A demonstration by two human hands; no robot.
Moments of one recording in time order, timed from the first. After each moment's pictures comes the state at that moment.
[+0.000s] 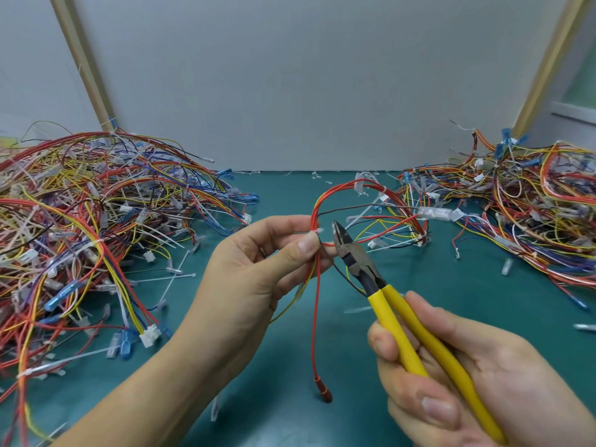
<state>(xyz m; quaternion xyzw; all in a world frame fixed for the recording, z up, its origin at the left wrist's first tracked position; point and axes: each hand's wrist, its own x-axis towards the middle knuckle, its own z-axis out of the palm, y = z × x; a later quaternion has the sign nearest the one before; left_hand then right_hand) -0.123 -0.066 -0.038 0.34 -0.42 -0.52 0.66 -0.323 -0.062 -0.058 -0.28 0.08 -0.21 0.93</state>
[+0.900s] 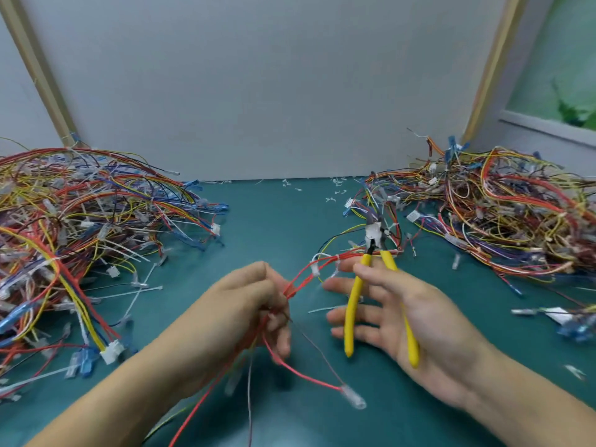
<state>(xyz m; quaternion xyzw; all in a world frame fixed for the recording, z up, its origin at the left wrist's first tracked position) -0.128 -0.066 -0.051 0.47 -0.48 -0.58 0.45 -0.329 -0.084 -0.053 -0.43 0.39 -0.42 0.70</state>
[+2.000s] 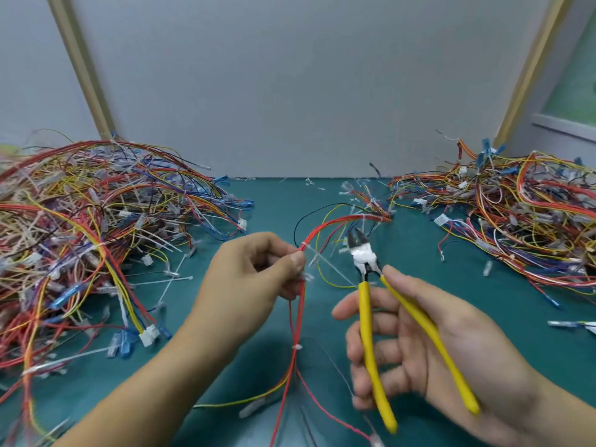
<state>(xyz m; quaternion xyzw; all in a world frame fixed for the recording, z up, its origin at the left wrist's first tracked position) -0.117 -0.072 -0.045 0.54 -0.54 -0.34 0.55 -0.321 -0.064 -0.040 -0.45 0.29 -0.27 0.80</state>
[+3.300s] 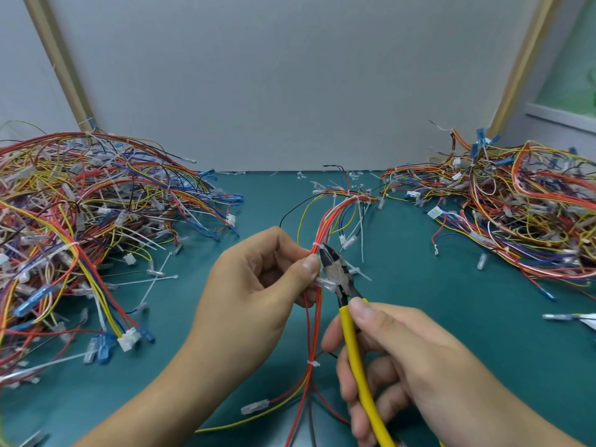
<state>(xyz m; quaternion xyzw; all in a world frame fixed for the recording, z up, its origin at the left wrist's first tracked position) -0.139 -0.058 -0.045 0.44 -0.58 -0.34 0.59 -0.309 -0.046 -0.047 -0.57 0.41 -0.27 0.65</state>
